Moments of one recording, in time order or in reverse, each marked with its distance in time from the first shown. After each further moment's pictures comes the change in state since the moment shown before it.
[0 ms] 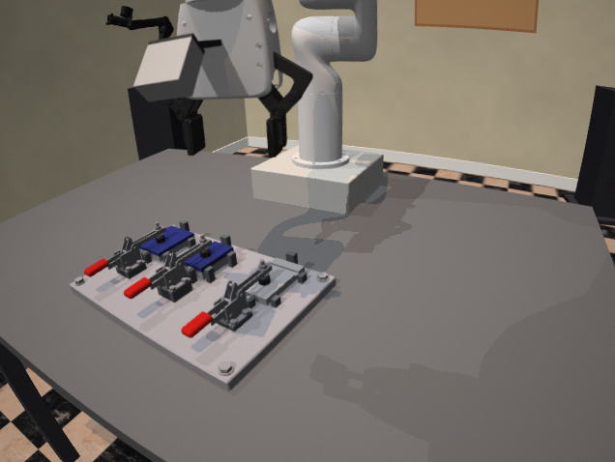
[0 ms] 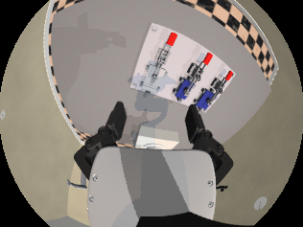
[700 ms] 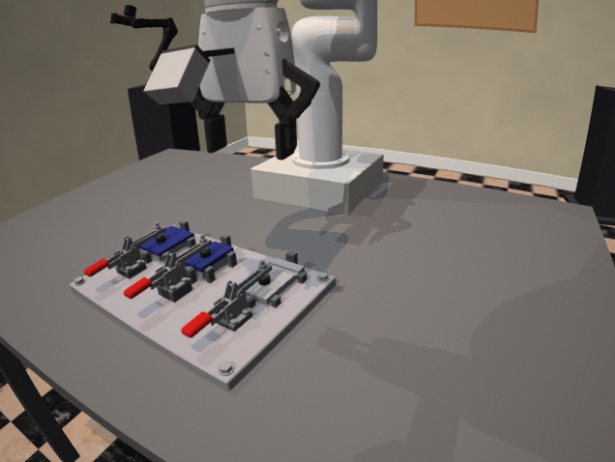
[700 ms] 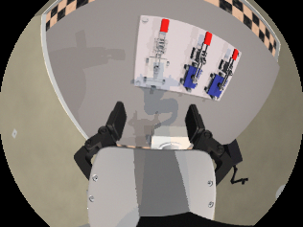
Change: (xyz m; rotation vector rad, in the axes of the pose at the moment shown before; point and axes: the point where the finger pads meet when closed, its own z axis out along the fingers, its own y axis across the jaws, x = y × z) arm -0.031 -0.005 0.010 0.000 0.002 0.208
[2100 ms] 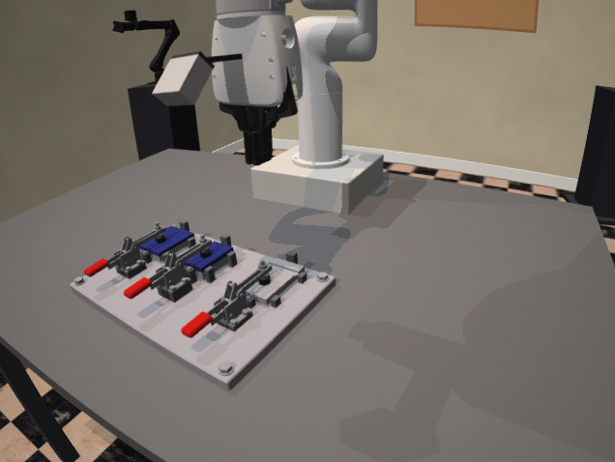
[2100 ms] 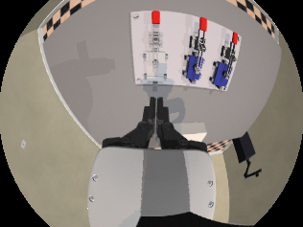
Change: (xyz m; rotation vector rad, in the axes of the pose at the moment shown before) arm -0.021 0.001 0.007 0.001 0.004 0.137
